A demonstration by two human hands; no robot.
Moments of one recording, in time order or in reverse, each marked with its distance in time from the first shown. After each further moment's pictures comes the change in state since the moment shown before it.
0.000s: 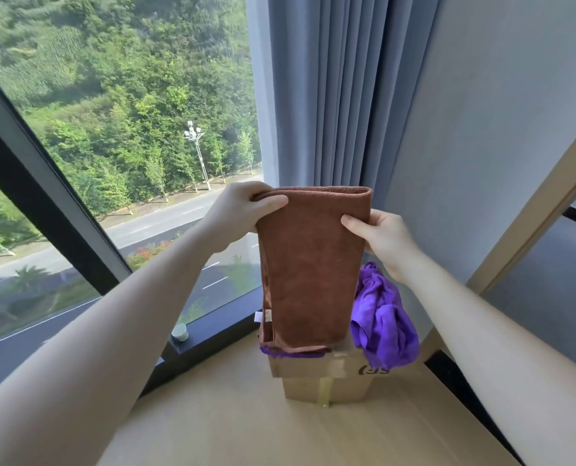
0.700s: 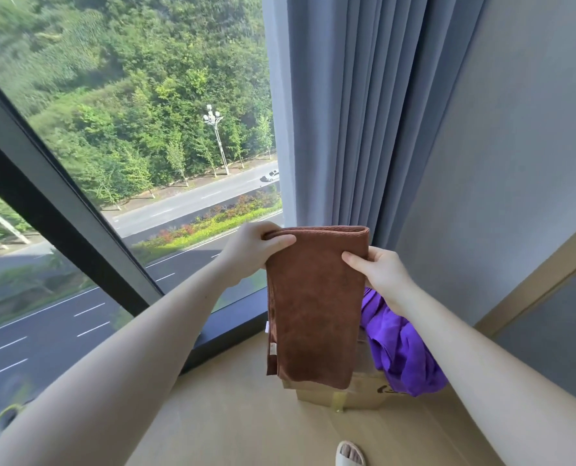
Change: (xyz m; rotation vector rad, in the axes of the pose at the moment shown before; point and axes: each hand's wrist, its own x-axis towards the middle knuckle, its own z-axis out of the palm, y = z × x) left_hand 0.039 -0.082 0.021 0.075 -0.068 -0.194; right_hand 0.064 0.089 0.014 0.025 -0.064 0.192
